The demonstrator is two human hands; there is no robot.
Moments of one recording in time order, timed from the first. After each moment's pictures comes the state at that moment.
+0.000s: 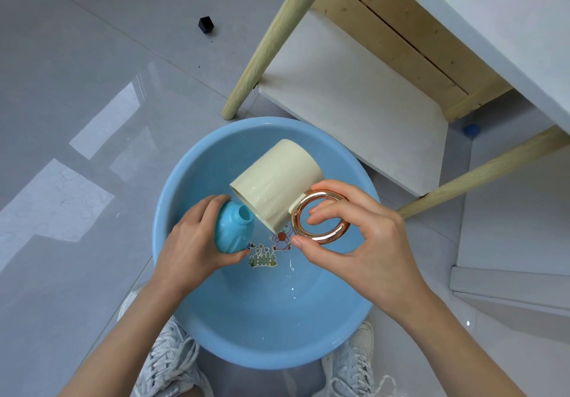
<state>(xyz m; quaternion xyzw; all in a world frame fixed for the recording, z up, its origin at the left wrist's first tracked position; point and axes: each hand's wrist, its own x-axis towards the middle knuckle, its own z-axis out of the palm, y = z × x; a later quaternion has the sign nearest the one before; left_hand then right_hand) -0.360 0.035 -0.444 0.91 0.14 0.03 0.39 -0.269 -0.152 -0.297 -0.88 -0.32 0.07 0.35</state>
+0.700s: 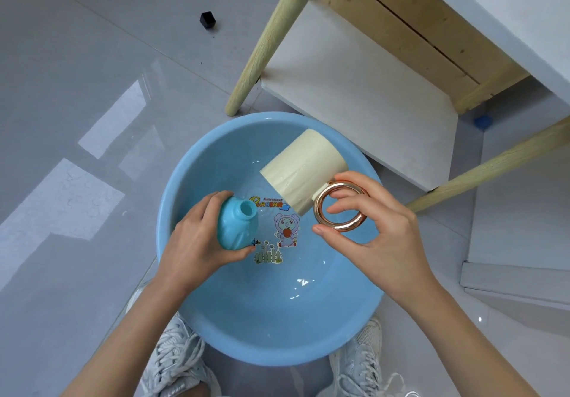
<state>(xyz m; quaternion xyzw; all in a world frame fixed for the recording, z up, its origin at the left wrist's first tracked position) -0.360 0.034 -0.438 0.90 0.15 0.04 0.40 -0.256 -0.173 -0.320 -0.88 -0.32 0.04 0.36</state>
